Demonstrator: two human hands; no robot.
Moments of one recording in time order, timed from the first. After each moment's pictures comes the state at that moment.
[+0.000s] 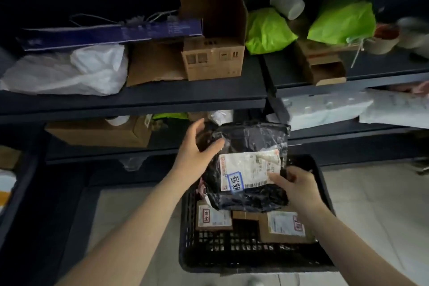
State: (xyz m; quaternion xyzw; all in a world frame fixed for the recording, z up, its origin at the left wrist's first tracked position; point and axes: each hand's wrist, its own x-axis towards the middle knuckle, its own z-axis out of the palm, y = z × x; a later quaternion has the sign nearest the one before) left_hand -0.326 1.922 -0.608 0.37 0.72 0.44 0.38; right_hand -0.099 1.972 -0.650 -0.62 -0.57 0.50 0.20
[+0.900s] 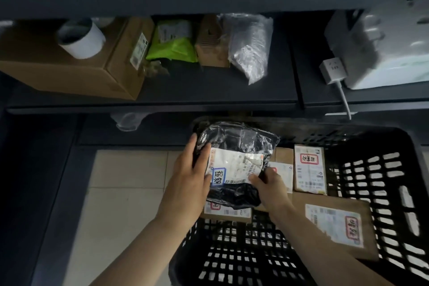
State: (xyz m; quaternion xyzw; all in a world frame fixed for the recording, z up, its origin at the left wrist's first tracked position) left_hand -0.345 1.856 -0.838 0.54 0.82 0.11 0.15; right_hand -0.193 1.956 -0.896 -0.62 -0.50 0.60 0.04
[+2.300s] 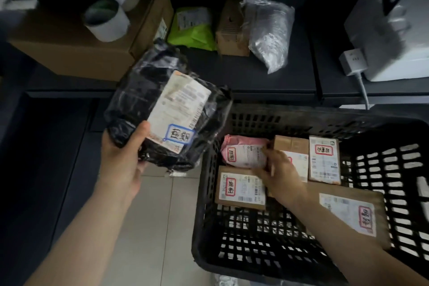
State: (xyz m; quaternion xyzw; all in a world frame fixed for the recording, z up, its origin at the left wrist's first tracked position) left_hand -0.445 1.813 -0.790 0.00 0.67 0.67 0.31; right_hand -0.202 1.940 -0.869 -0.47 -0.76 0.44 0.00
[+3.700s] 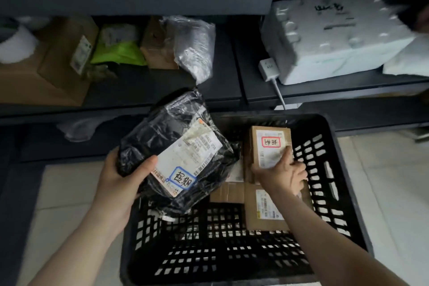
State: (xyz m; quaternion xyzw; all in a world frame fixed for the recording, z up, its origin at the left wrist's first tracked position) left_hand -0.335 1.863 -0.803 0.09 0.70 0.56 0.42; right_hand -0.098 2.001 -0.890 -0.80 -0.54 0.27 -0.01
